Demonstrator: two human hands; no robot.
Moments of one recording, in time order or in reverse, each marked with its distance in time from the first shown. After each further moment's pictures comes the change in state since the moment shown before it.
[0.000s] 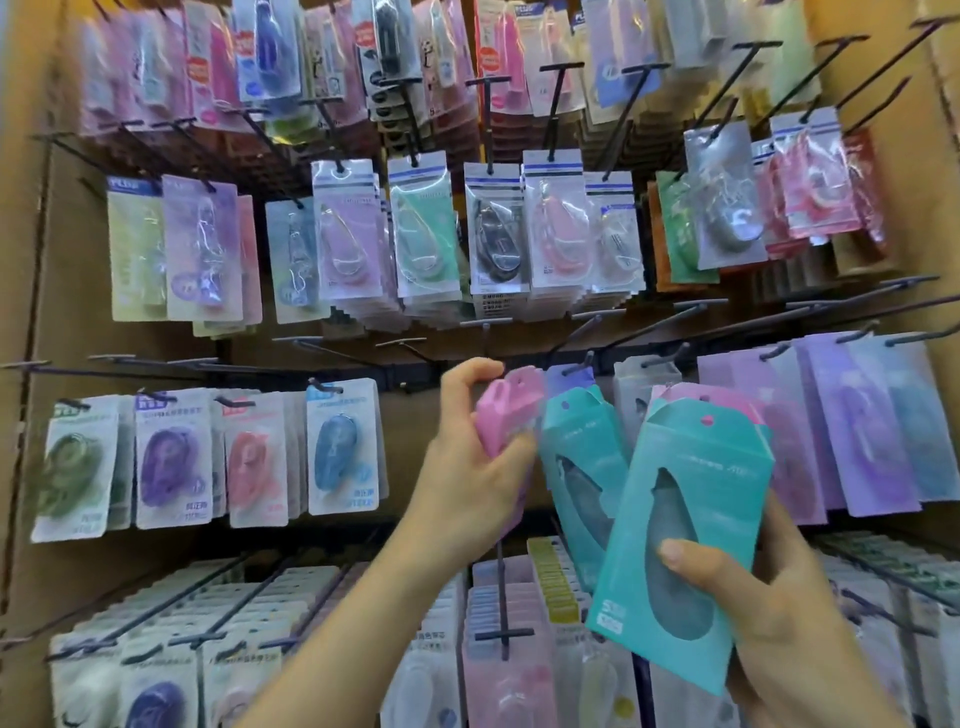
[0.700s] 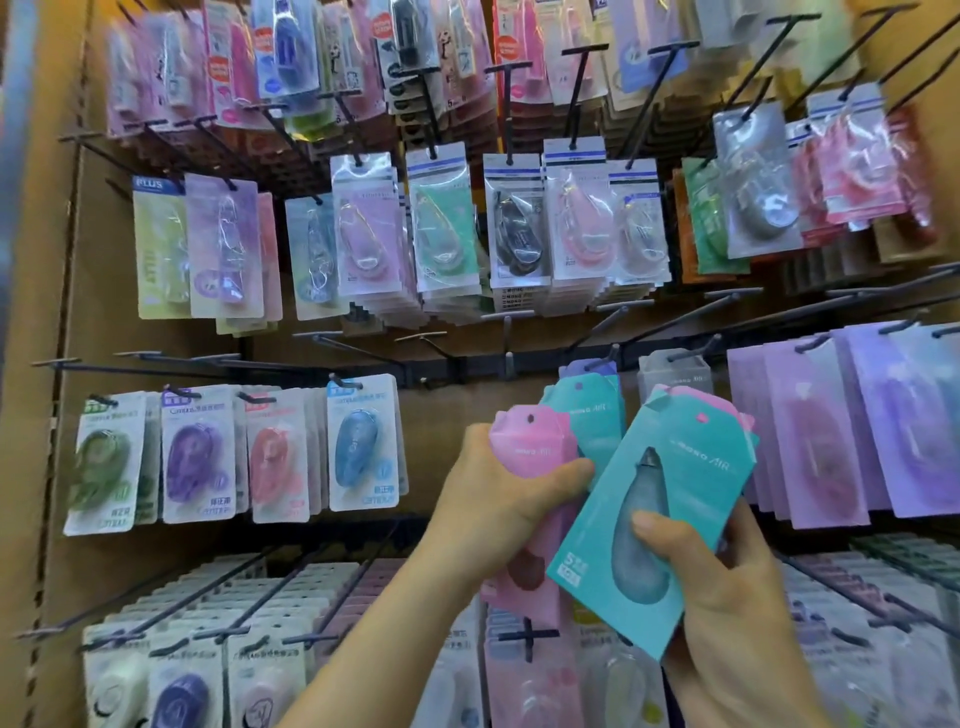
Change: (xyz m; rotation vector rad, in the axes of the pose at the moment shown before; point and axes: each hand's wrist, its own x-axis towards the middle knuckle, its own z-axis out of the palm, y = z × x) left_hand -0.008 -0.019 0.003 -0.034 -0.069 -0.402; right_hand 0.007 0.030 0.036 0.210 0.095 0.016
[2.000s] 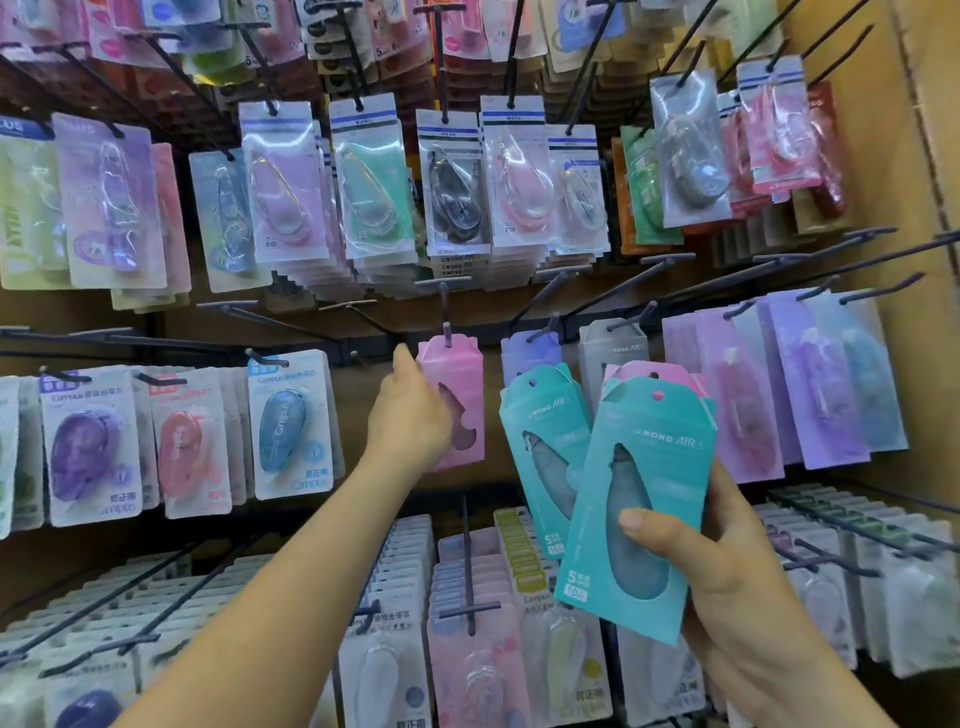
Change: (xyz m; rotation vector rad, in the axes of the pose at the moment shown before) left_hand 0.080 -0.008 -0.008 0.517 0.267 0.025; right_hand 0.006 -0.022 -0.047 -0.174 -0.161 0.057
